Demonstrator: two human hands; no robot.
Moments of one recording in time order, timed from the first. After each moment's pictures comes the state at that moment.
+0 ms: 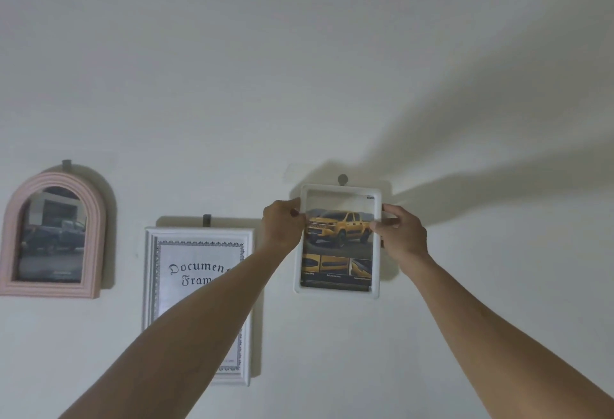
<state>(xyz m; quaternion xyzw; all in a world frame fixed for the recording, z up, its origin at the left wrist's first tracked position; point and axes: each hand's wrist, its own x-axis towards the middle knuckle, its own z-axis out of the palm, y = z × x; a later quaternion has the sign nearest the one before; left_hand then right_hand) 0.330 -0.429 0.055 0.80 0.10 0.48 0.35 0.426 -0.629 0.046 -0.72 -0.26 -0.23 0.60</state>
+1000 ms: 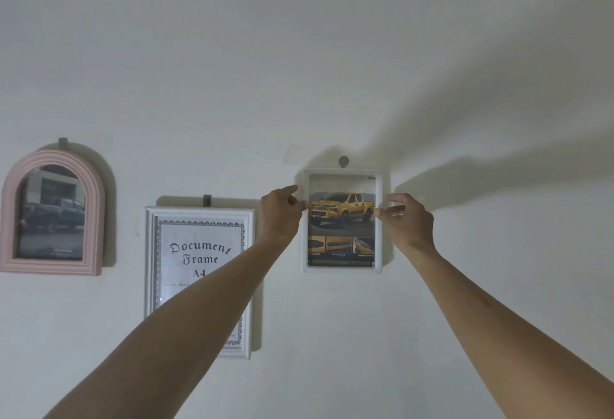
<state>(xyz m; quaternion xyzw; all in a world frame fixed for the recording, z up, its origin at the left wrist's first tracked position) 0.328 -0.431 0.038 0.76 0.09 0.52 0.38 0.422 -0.642 0.034 -0.76 -0.25 -0.29 0.53</state>
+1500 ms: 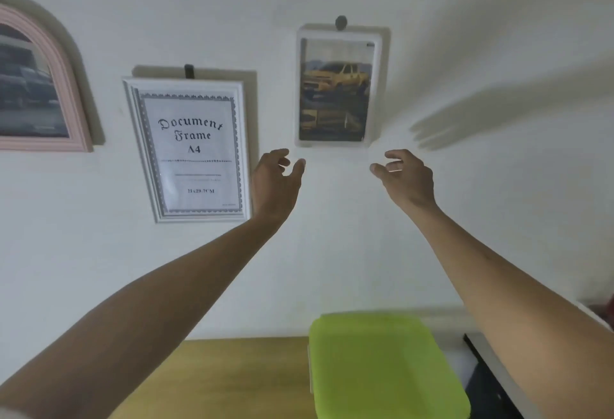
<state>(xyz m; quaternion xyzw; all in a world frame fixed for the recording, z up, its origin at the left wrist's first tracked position) 0.263 -0.478 -0.114 0.75 0.14 0.48 0.43 0.371 -0.679 -0.095 -0.83 -0.17 -0.18 0.50</state>
